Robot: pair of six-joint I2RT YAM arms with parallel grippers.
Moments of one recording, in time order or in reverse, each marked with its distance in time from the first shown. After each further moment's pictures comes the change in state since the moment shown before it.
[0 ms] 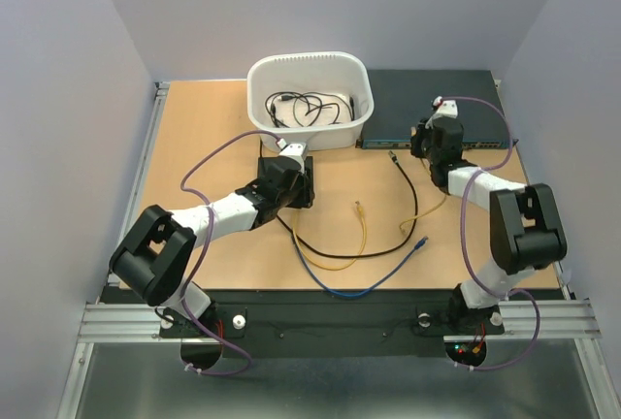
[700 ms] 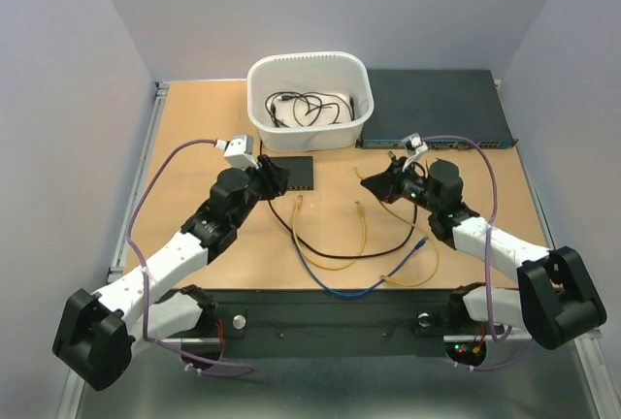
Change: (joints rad) left arm 0.090 -0.513 -0.201 0.105 -0.069 -0.121; right arm 0.227 -0.462 -0.384 0.165 -0.578 0.213
